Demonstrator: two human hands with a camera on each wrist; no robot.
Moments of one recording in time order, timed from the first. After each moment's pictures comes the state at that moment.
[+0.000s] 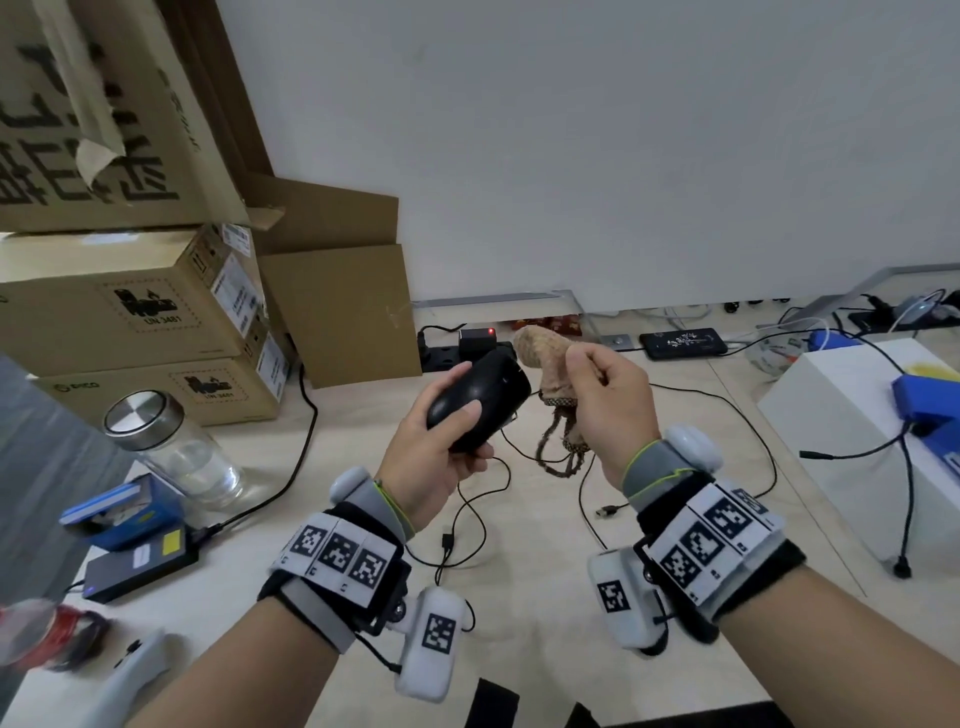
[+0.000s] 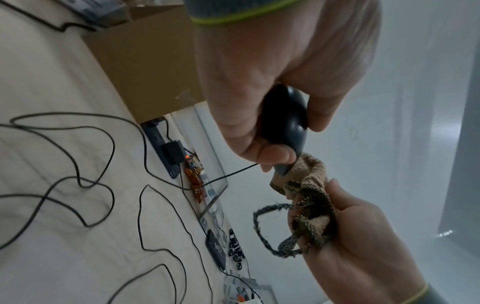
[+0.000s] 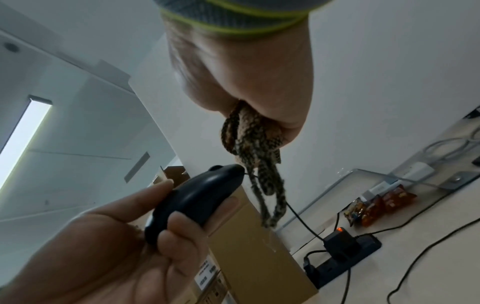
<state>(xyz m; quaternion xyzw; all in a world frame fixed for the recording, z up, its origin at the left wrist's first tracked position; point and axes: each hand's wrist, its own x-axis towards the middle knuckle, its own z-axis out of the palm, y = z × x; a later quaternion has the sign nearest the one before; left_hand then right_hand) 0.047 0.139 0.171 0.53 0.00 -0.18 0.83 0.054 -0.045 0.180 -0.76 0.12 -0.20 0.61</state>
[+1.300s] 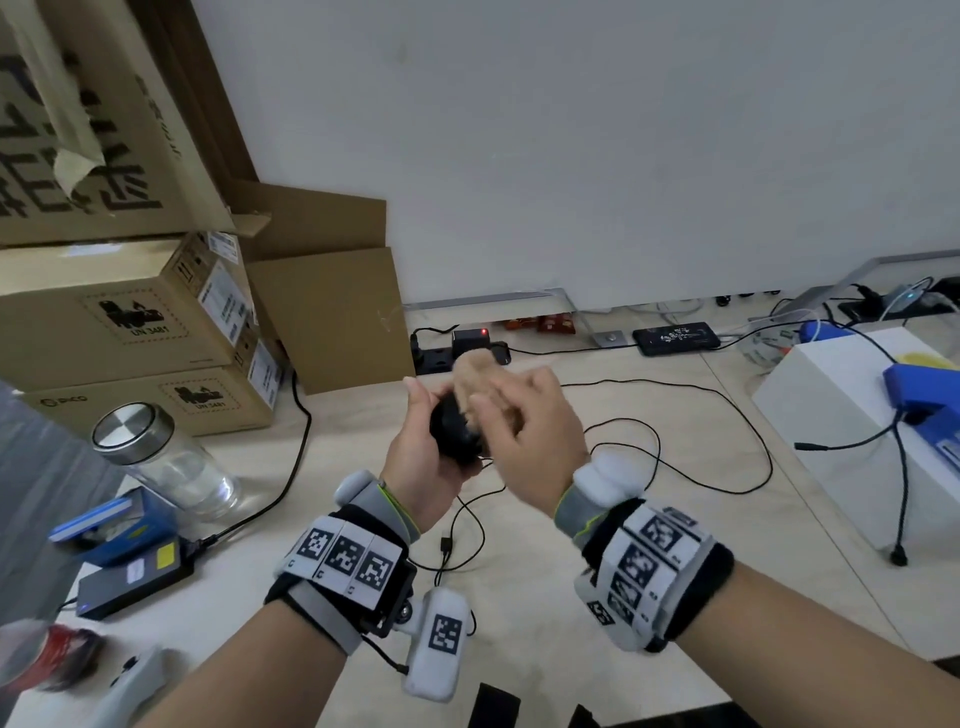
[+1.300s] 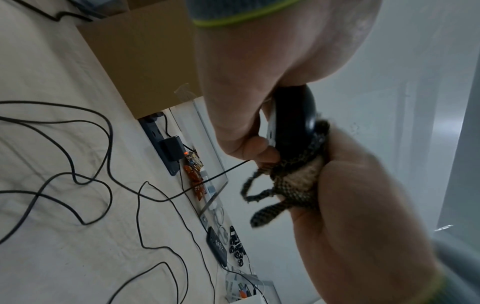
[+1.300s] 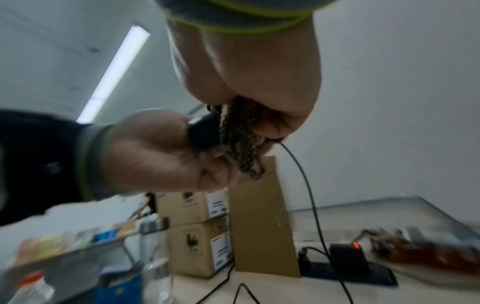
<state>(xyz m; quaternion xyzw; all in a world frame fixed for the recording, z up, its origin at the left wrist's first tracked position) 0.058 0.126 0.165 0.51 0.04 -0.21 0.83 0.034 0.002 0.168 -0.88 -0.02 -0.22 0.42</state>
